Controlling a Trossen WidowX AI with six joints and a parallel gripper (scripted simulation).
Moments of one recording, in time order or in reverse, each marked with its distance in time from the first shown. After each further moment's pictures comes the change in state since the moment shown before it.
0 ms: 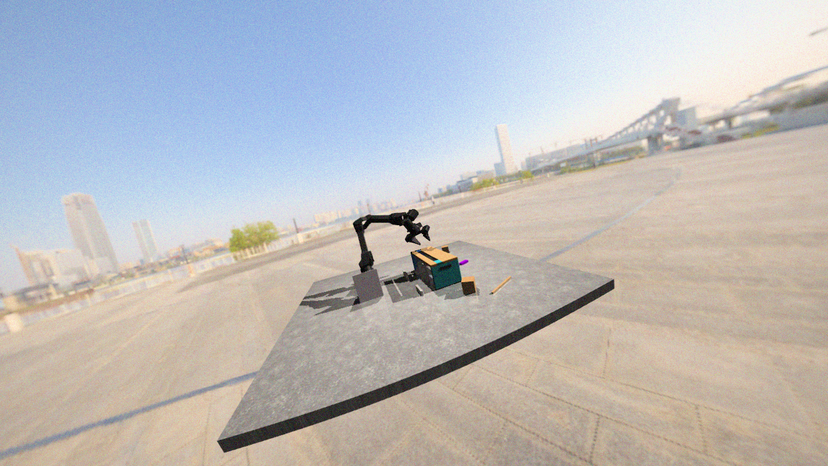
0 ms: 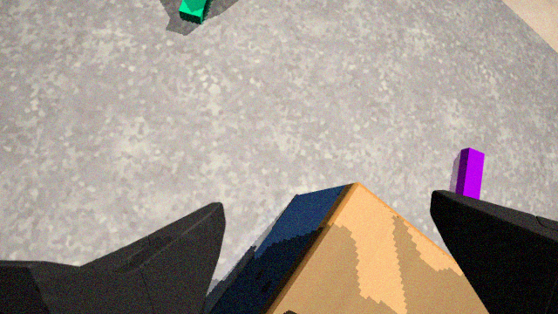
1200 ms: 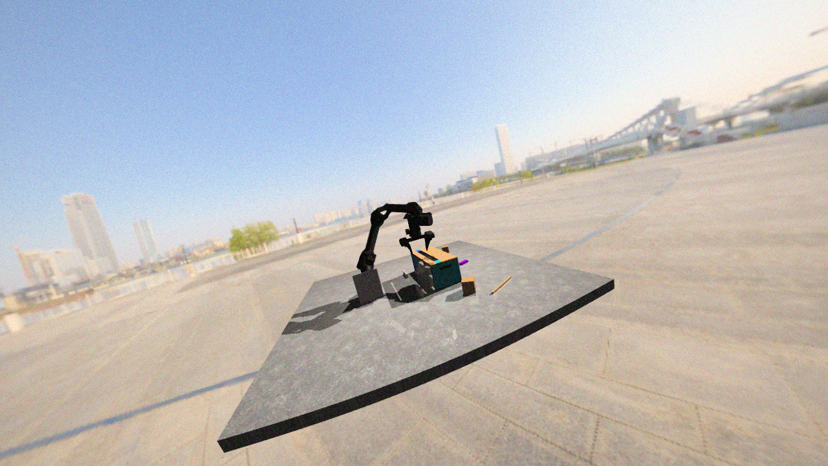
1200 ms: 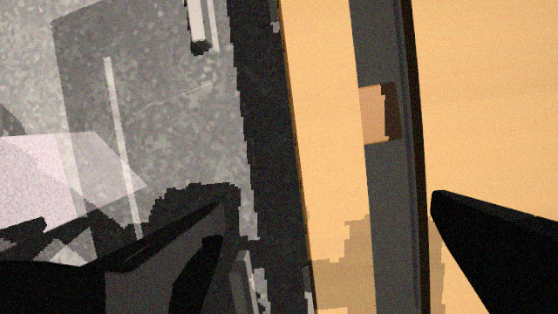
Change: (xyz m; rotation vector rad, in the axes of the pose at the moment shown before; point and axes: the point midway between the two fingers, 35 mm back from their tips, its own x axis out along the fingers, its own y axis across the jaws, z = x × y) arm -0.074 -0.106 -0.195 -0.692 0.181 0.492
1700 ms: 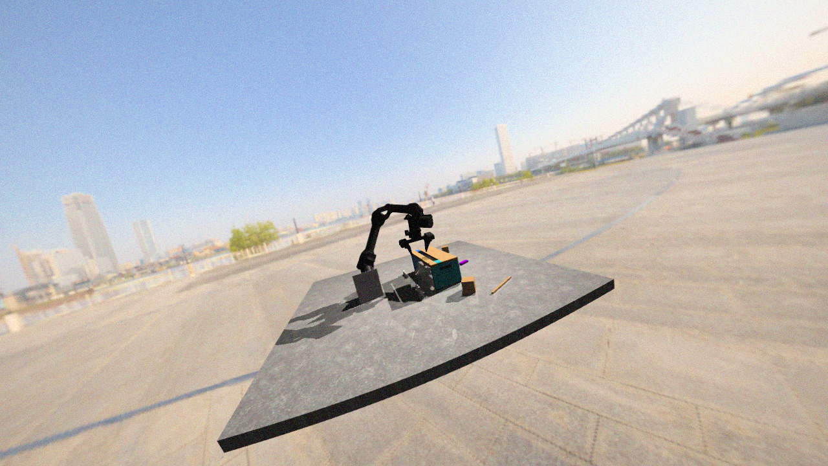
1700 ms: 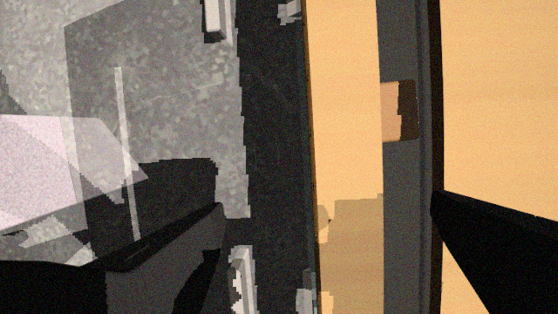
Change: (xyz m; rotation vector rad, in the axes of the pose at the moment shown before) arm 0.005 0.005 -0.006 -0.058 -0.023 0.022
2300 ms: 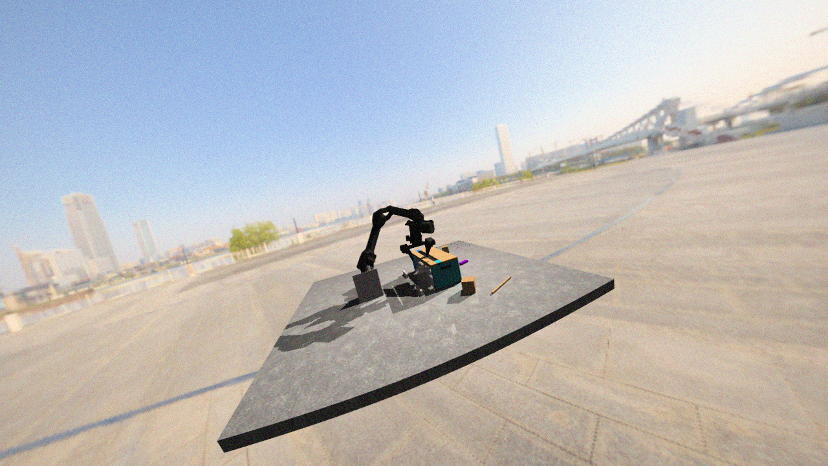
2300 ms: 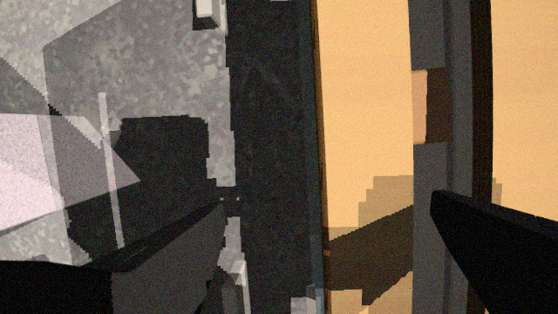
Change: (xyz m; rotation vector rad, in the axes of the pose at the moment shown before) arm 0.029 0.002 -0.006 0.000 0.002 0.004
